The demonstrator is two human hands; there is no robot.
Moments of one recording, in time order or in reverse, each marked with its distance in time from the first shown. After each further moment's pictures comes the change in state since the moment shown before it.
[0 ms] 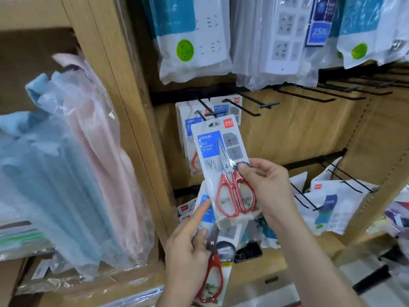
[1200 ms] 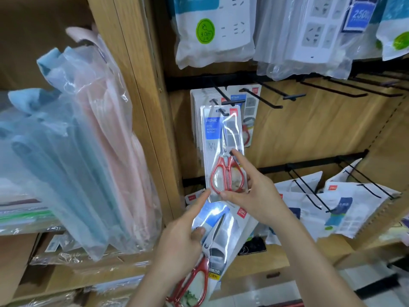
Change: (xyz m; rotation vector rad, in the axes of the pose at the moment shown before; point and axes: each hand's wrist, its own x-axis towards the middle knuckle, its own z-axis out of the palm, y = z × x) left_hand 0.015 -0.014 -0.024 0.218 -0.300 -0.135; right_hand 0.013 0.036 0.005 -0.498 -0.488 -0.169
